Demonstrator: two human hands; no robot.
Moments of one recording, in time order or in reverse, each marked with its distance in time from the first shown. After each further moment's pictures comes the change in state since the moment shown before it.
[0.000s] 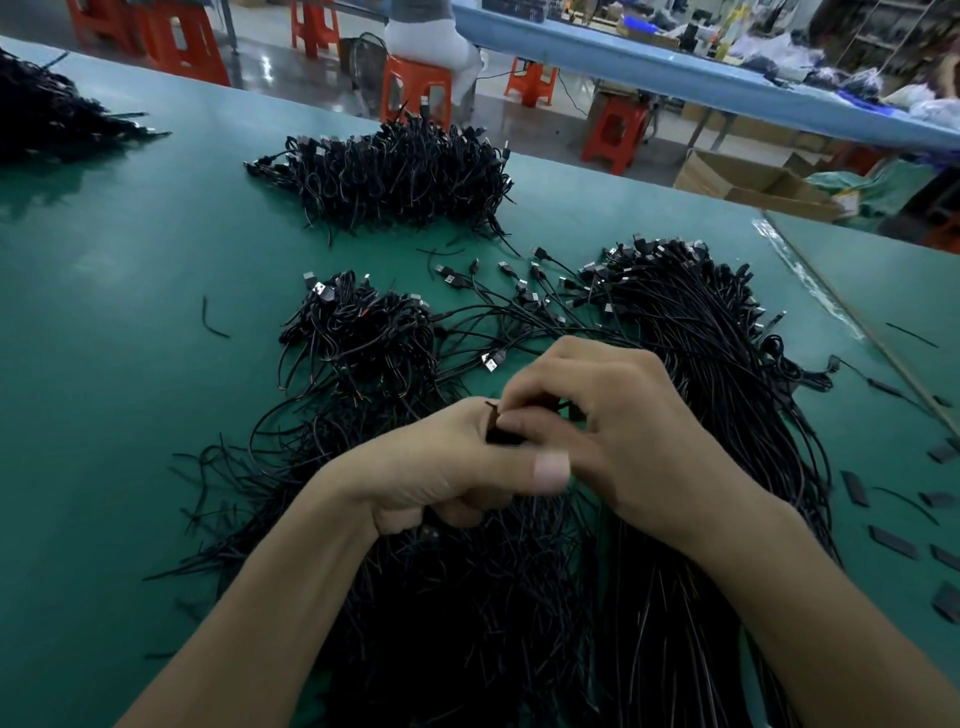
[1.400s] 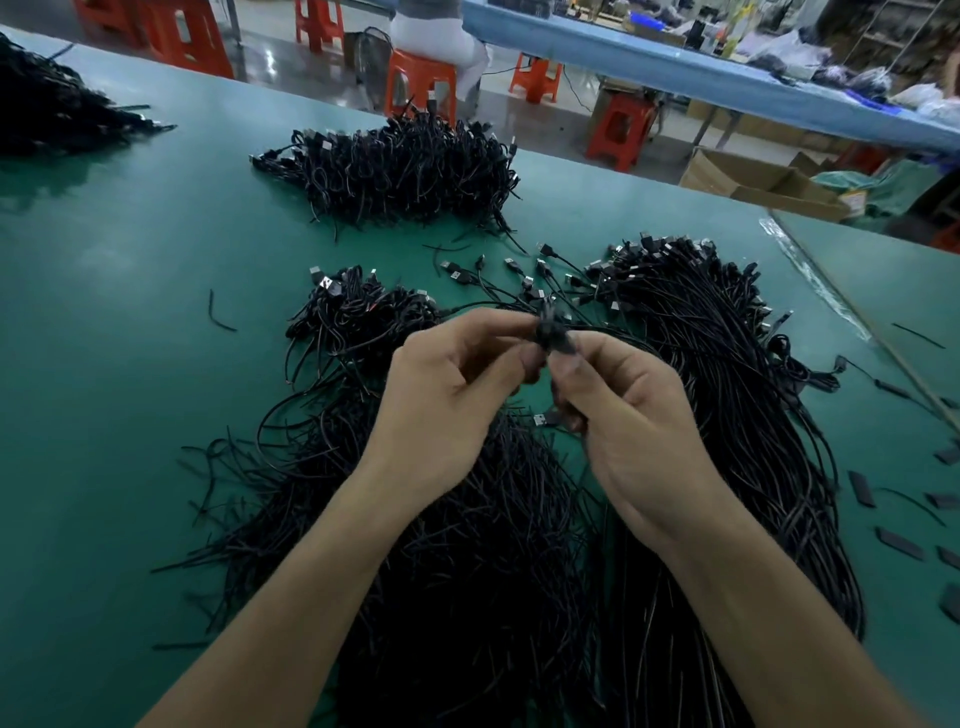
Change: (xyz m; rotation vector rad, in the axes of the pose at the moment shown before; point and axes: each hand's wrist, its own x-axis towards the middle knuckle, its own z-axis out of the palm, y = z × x) left_hand 0.008 0.006 0.008 0.231 0.710 0.632; right_hand 0.001 0.008 0.030 0.949 0.280 0.301
